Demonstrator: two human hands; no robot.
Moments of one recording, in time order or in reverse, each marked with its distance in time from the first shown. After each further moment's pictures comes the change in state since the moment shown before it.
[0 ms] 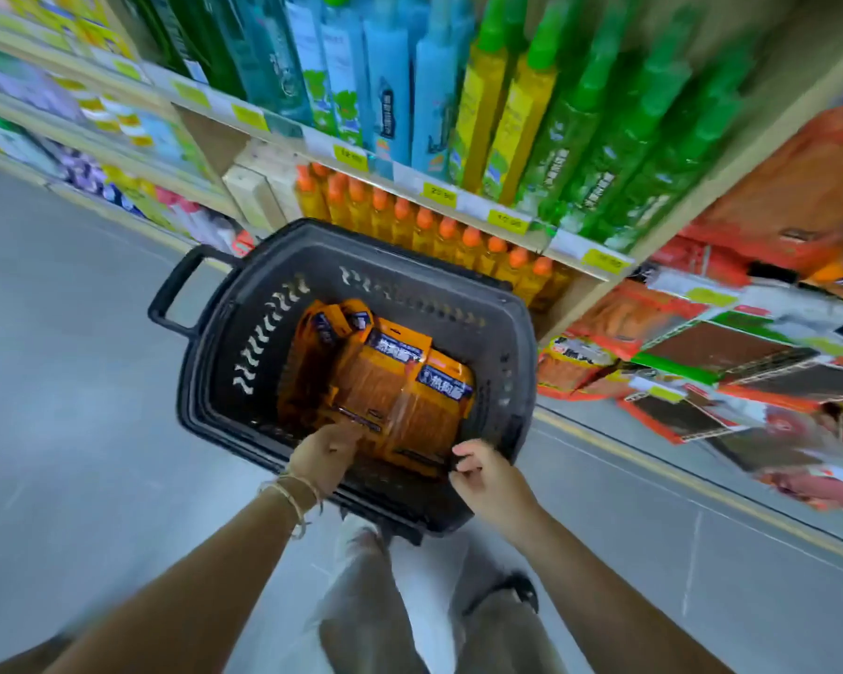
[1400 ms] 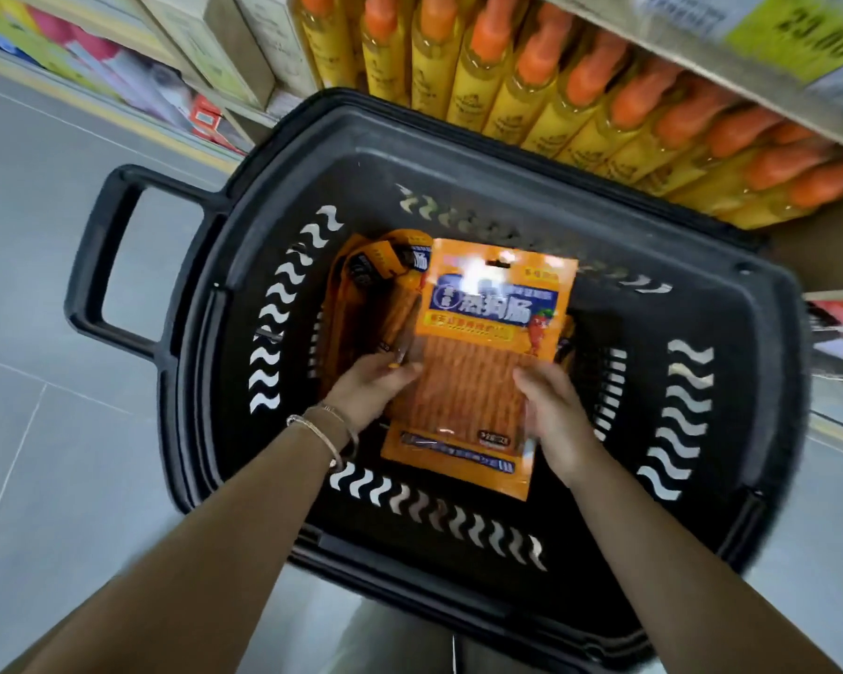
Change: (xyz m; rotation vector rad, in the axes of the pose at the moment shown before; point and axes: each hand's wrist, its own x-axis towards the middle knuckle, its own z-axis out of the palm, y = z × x) left_hand 0.217 -0.066 -0.033 -0.280 -0.388 -0.298; right_hand 0.224 -0.002 0.097 0.918 0.180 0.347
